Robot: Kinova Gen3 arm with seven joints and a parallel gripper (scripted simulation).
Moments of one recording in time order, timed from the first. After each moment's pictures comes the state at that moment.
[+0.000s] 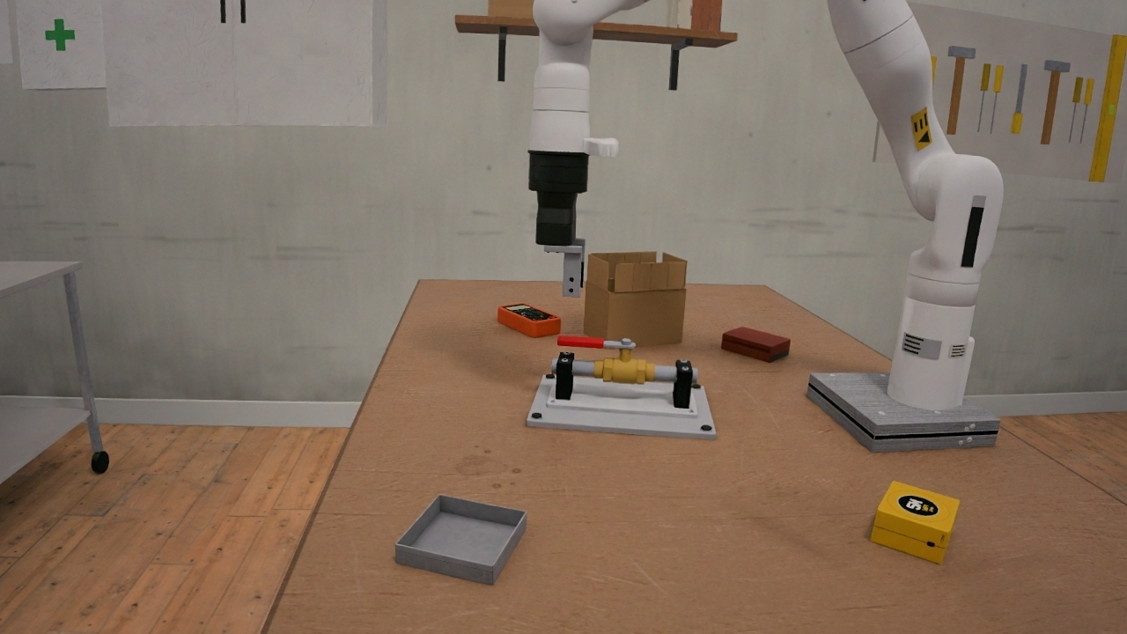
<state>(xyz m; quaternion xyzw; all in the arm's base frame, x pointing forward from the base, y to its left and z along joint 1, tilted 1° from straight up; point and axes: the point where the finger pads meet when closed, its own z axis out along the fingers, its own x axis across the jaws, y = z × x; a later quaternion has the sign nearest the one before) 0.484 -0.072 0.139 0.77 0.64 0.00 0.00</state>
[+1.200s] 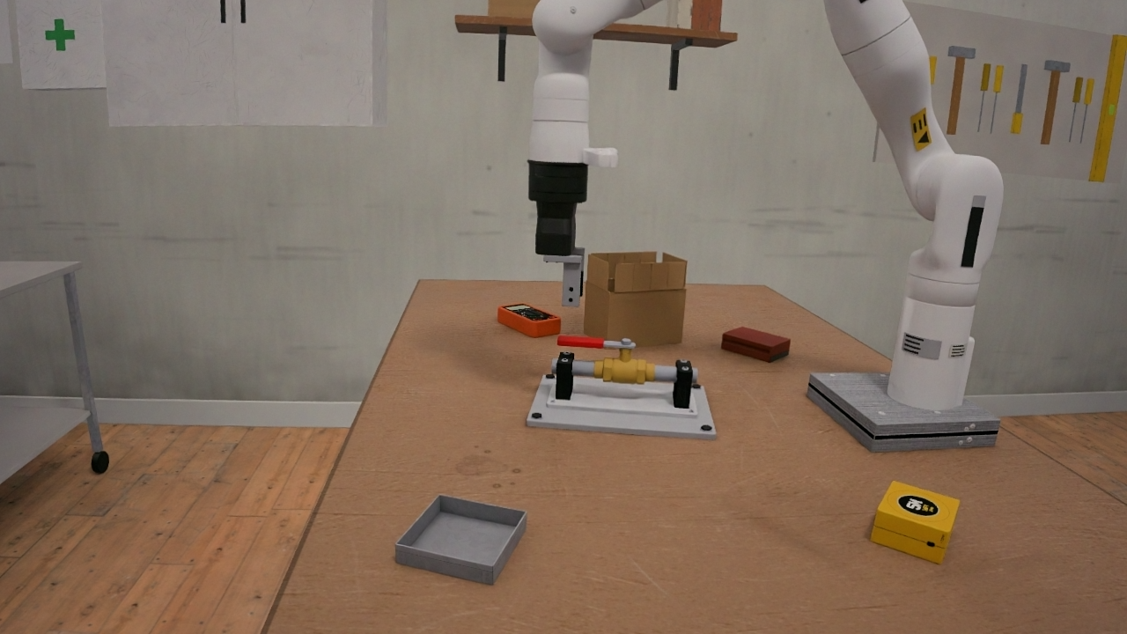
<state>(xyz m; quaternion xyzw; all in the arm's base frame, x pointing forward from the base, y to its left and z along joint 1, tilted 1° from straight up) 0.484 -0.072 0.126 0.77 0.64 0.00 0.00</state>
